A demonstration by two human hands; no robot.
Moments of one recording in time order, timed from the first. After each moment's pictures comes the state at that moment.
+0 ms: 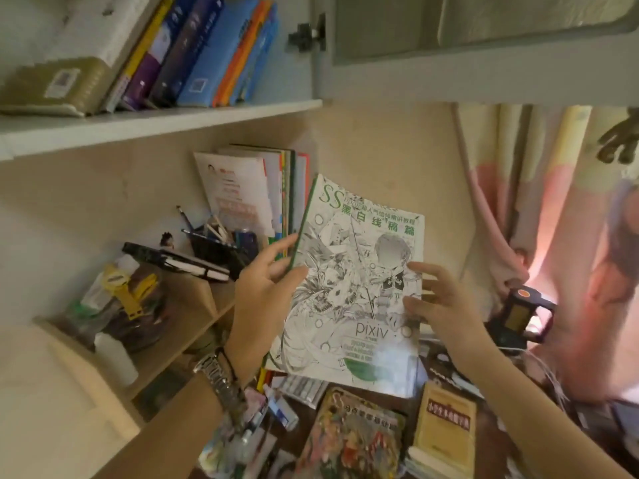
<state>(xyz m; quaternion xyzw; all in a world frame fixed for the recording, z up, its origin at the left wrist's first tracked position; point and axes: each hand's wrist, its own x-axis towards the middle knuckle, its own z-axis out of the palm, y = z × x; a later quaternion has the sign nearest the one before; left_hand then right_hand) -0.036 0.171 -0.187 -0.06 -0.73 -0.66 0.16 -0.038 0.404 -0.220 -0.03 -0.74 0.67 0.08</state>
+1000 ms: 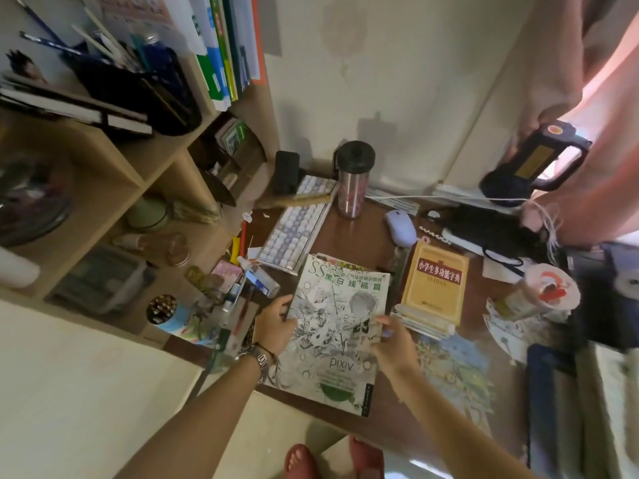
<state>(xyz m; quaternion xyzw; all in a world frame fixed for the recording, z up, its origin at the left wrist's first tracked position) -0.041 0.169 -0.539 0.13 -0.85 -0.47 -0.20 0.022 0.373 -0.530 -0.33 -0.76 0.55 -0.13</state>
